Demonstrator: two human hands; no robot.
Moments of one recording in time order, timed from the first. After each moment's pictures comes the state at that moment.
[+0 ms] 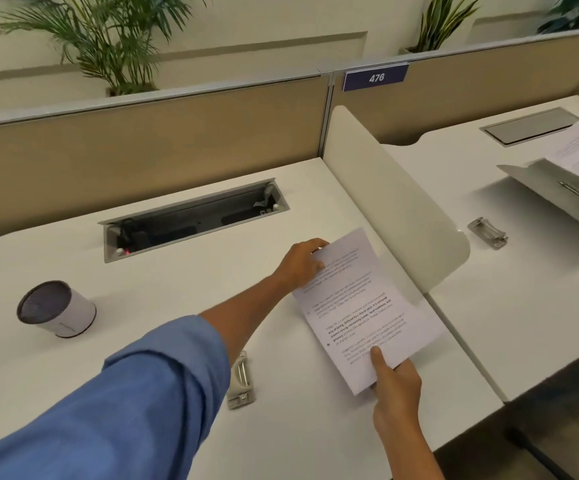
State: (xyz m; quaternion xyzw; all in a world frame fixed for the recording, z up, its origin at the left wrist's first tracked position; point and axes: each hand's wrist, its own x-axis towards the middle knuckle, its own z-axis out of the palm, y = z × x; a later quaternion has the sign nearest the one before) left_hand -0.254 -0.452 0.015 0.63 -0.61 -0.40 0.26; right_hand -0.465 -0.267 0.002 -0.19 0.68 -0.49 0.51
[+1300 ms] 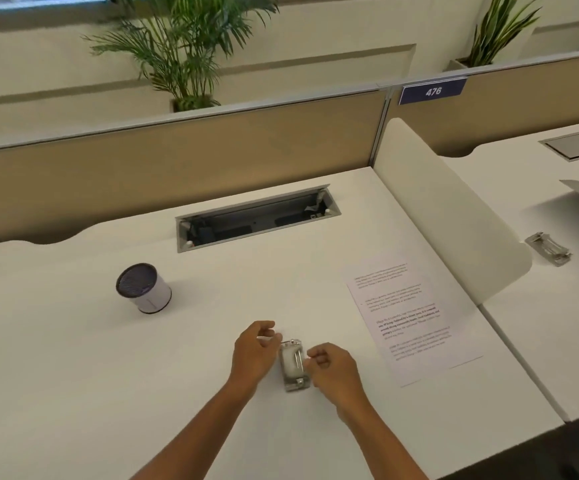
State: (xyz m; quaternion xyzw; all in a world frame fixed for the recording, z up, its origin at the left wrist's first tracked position) left_hand -0.137 -0.210 -0.019 0.77 -0.30 -0.40 0.40; right_hand -0.318 -0.233 0.002 -0.53 0.63 -0.19 0.54
